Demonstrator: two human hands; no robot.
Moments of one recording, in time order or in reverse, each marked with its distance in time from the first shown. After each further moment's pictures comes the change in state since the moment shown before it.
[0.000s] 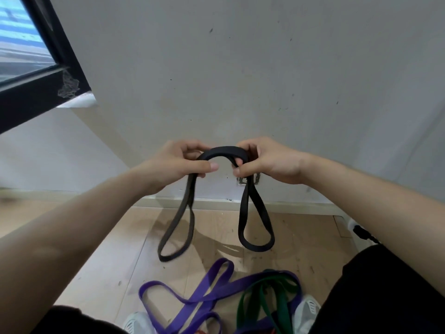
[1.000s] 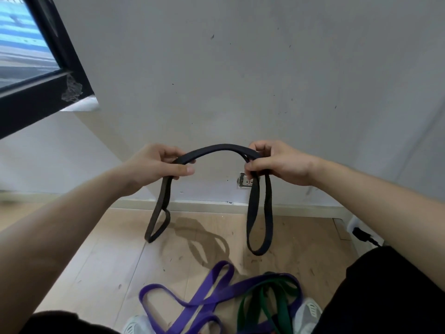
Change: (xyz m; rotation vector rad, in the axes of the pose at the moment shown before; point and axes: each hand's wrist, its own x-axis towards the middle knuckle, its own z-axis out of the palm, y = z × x) left_hand -0.016 -0.009 -0.036 0.095 0.062 -0.087; right_hand -0.011 0.010 -0.014 0.085 0.115 0.063
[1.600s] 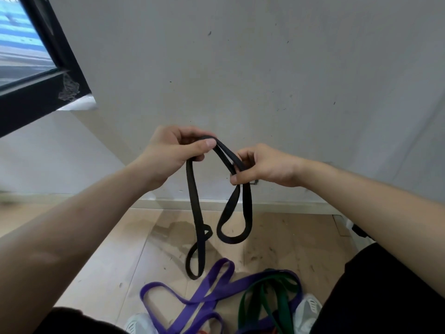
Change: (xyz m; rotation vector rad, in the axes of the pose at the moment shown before) left_hand 0.005 0.035 0.038 -0.181 0.175 0.243; right_hand 0.006 -0.004 0.023 -0.146 -0.078 0.025
